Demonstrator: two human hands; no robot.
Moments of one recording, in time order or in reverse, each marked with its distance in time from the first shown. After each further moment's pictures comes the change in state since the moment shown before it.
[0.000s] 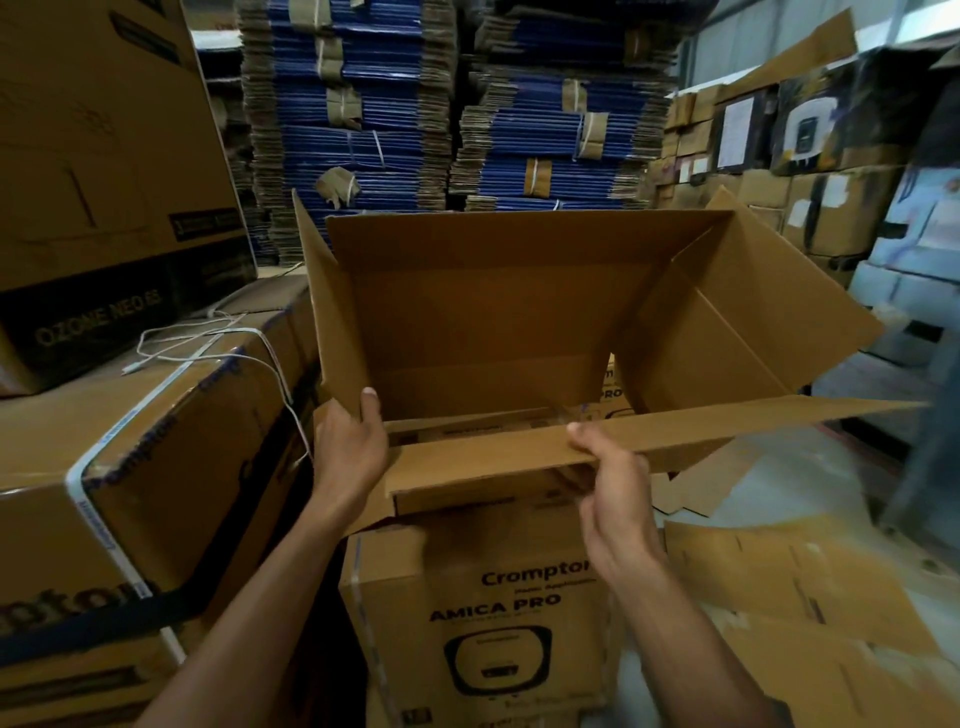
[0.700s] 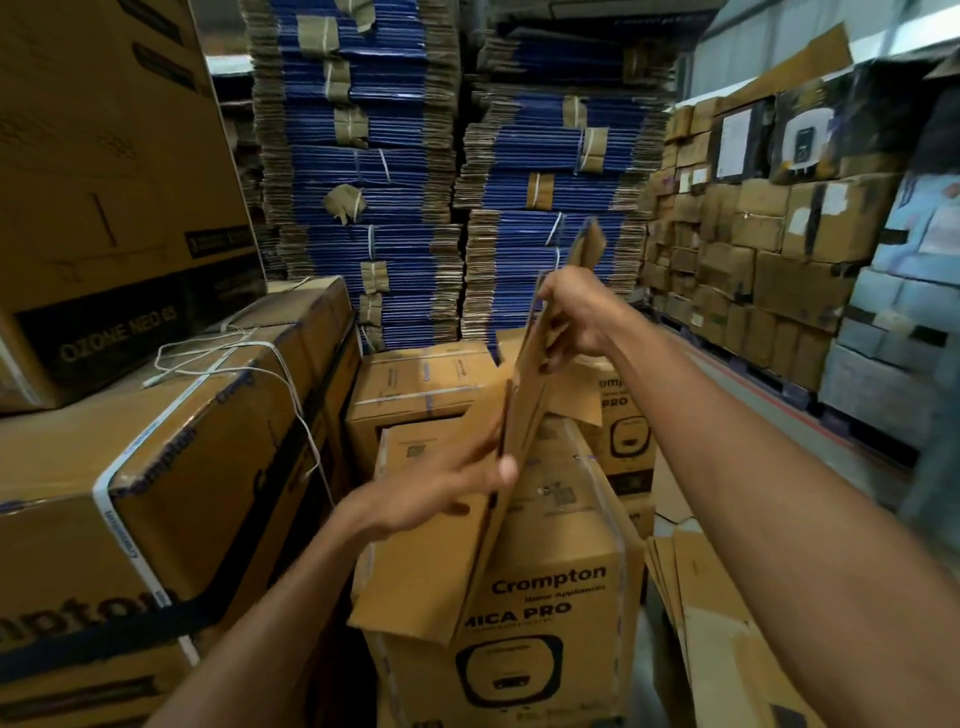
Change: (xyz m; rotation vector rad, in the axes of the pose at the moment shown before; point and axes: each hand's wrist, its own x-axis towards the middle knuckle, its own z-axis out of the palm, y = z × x) left_hand -0.029 0.029 -0.007 0.140 -1.080 0.126; right_hand 0.094 -0.120 0.100 -0.634 -0.241 0.033
